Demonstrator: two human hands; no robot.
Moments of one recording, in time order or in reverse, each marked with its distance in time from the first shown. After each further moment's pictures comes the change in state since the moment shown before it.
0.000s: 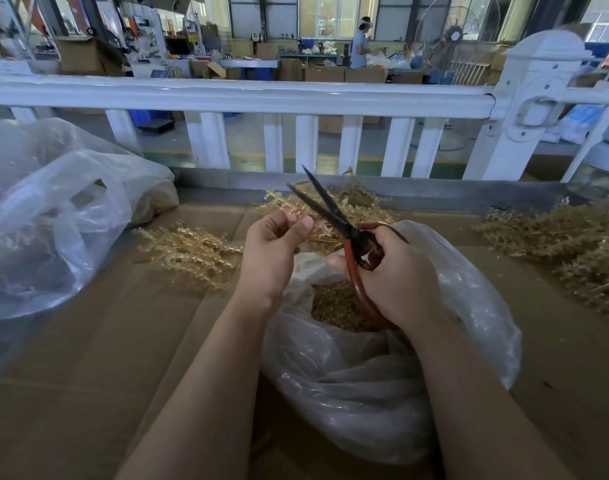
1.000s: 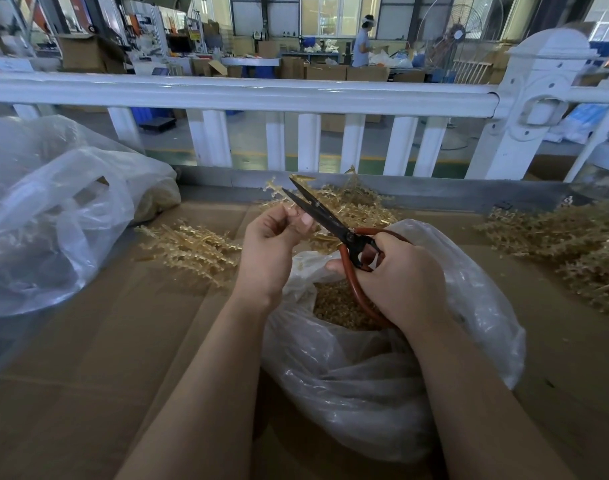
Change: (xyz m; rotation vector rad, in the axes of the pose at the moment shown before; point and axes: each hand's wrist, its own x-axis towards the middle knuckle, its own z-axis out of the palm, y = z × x) left_hand 0.002 -0.003 -0.004 -0.040 -0.031 0.064; right_hand -0.001 -0.005 0.000 -0.155 0.017 -0.045
